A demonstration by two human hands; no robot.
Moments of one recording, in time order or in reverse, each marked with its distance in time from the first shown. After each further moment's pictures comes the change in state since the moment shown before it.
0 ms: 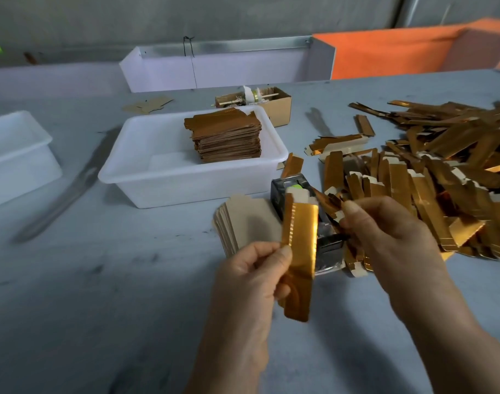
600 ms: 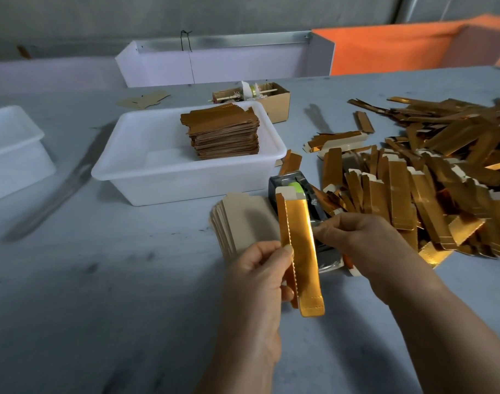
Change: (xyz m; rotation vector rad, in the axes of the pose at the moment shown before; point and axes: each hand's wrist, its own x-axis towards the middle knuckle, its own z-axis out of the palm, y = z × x) left_hand 0.011 -0.017 0.014 -0.061 0.082 -0.082; right_hand 0.024 0.013 0.013 -0.035 -0.264 0.226
